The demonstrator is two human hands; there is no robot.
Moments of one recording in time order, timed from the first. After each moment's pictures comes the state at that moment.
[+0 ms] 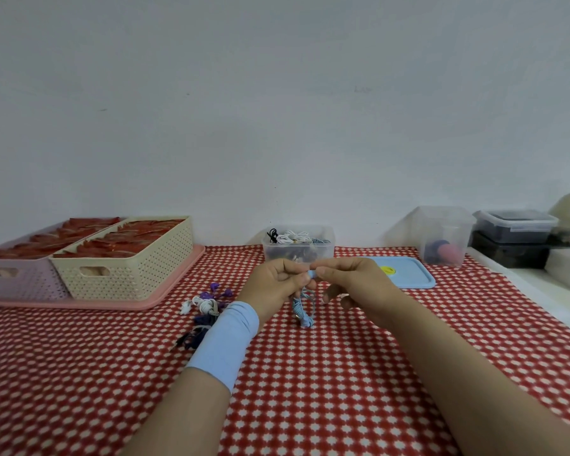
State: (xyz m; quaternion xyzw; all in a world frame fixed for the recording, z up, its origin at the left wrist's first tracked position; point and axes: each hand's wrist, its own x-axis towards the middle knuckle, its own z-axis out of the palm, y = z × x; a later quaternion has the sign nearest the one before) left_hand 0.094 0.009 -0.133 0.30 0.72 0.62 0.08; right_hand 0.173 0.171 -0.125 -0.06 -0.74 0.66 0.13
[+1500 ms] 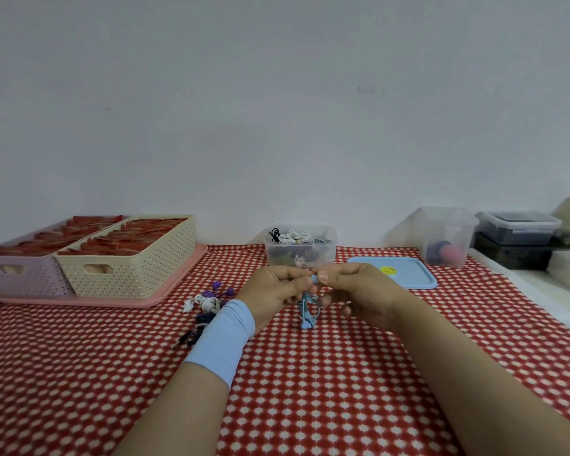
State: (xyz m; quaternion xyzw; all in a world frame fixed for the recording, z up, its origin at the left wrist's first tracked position) left_hand 0.090 0.002 -0.138 0.29 0.67 0.66 0.18; right_hand 0.174 0.173 -0.127 -0.03 -0.68 0.73 0.03
